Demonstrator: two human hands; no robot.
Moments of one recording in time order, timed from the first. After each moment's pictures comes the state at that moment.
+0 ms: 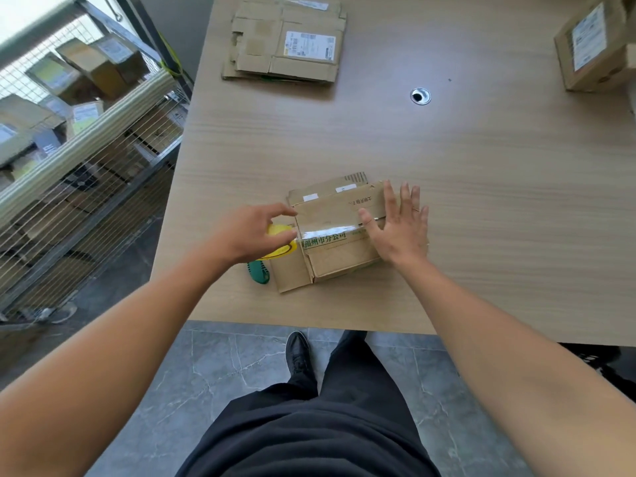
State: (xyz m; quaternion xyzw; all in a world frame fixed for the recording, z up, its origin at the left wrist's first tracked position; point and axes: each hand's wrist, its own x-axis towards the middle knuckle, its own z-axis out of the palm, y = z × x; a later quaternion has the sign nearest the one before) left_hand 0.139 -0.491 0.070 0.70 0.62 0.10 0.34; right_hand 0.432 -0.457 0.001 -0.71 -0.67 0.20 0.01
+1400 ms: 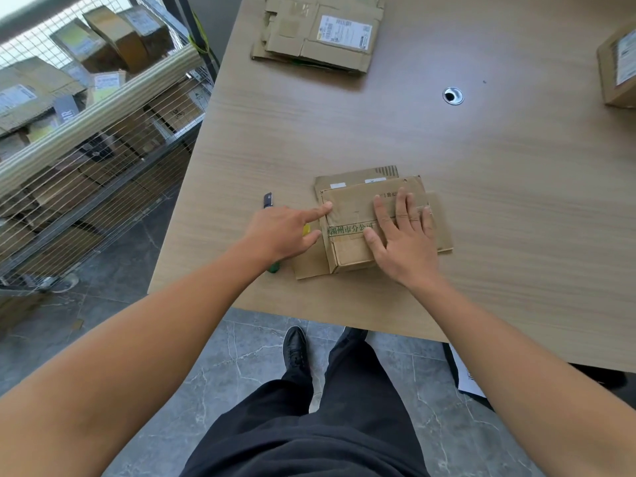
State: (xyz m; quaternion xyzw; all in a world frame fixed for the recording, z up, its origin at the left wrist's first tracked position) left_hand 0.158 -0.497 0.024 0.75 0.64 -0.04 0.16; right_hand 0.417 -0.486 -0.009 -0.62 -0.78 0.11 -0.06
